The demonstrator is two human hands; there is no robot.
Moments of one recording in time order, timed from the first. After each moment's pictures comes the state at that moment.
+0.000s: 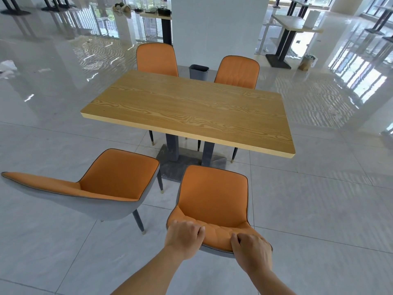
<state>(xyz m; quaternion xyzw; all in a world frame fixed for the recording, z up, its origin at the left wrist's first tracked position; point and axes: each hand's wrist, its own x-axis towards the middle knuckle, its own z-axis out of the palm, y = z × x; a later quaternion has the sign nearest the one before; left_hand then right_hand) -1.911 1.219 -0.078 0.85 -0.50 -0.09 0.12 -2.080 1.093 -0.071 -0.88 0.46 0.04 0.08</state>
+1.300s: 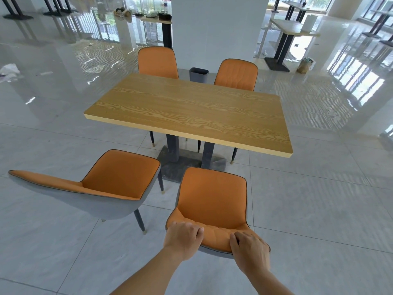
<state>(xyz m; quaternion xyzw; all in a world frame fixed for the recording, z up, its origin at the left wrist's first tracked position) -1.921 1.235 -0.078 0.86 -0.50 -0.10 0.10 -2.092 1.108 -0.073 -0.89 0.45 0.00 0.10</state>
